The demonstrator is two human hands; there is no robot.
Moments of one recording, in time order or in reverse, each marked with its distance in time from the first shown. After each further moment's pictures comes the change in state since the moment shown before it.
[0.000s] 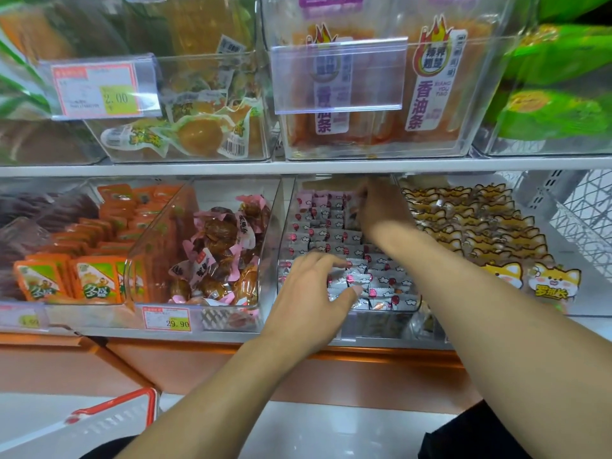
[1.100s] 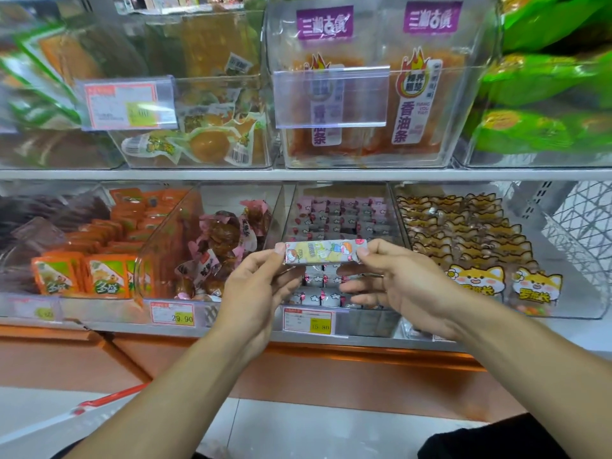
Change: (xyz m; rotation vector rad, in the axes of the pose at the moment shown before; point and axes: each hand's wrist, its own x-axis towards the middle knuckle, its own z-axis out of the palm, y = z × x) left_hand -0.014 -0.008 -0.039 -1.295 0.294 -0.548; right_hand -0.111 0.012 -0.061 1.216 -0.643 0.403
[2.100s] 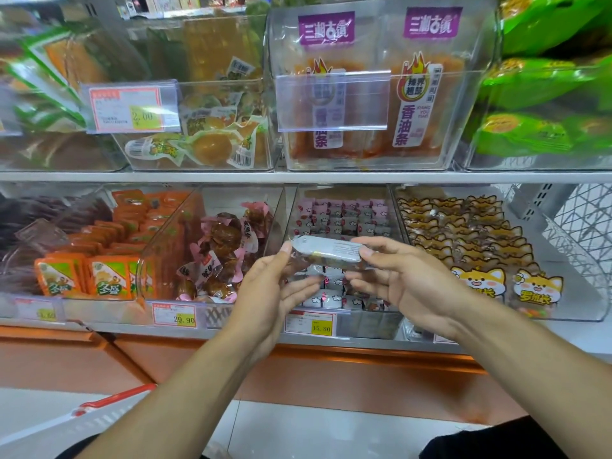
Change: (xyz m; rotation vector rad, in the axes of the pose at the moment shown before) left_hand -0.003 0.001 0.010 -0.022 -0.088 -0.073; right_hand 0.005 0.002 -0.008 0.149 -0.007 -0.056
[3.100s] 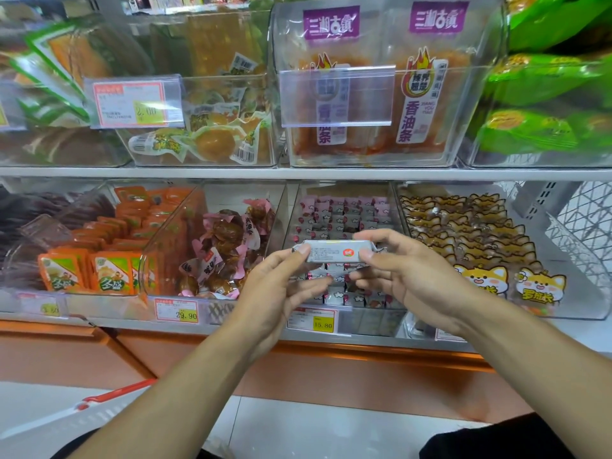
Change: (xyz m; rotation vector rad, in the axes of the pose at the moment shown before) left_hand -0.003 0.001 -0.003 0.008 -0.116 -0.018; right_hand -0.002 -0.002 -0.001 -0.100 -0.040 -0.052
